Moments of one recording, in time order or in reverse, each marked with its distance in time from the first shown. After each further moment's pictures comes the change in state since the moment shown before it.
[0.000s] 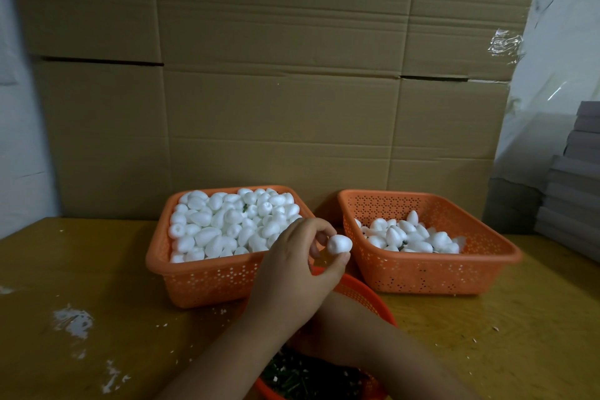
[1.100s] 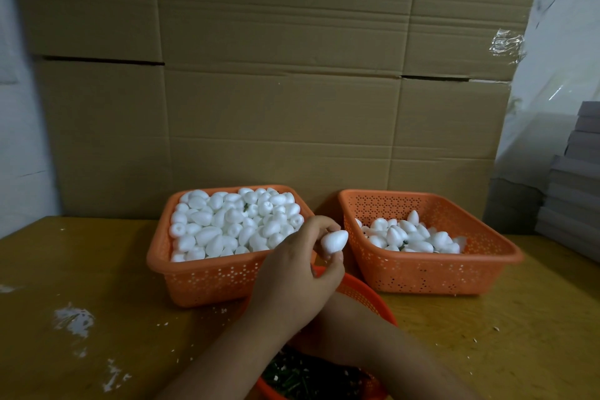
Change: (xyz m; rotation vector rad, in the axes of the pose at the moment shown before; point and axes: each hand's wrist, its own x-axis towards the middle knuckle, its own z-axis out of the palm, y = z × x) left_hand -0.003 0.007 -0.003 -0.037 -0.060 -0.051; right_hand 0.001 0.002 0.001 0.056 0.025 0.045
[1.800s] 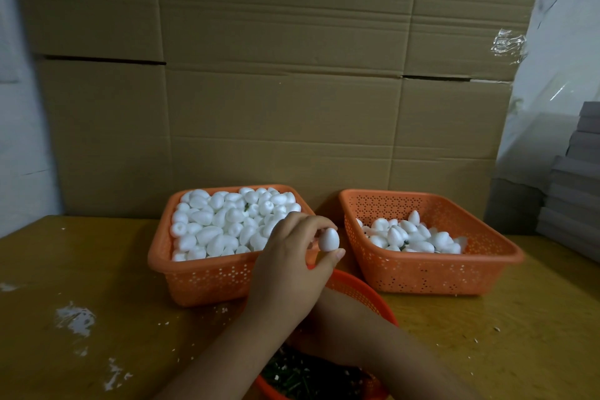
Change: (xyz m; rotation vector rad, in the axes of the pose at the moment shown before) left_hand 0.004 -0.004 -0.002 0.097 0.080 -0.015; right_hand -0.002 -0.009 -0.008 -0.073 0.051 -0.058
